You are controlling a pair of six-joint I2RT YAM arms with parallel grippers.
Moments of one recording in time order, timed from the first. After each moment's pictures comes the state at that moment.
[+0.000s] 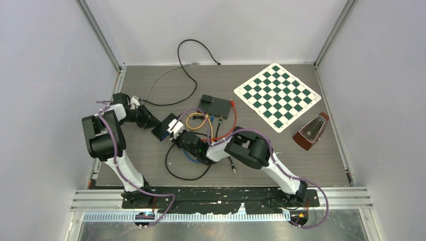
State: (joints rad) left arm 0.30 1.86 1.09 -0.48 0.66 -0.39; right arm 1.12 2.35 1.29 0.89 0.29 -0.04
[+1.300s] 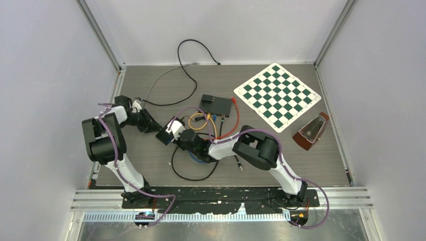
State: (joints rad) left arm 0.29 1.79 1.03 -0.53 0.63 -0.35; right arm 1.13 2.24 1.27 0.61 0.28 -0.06
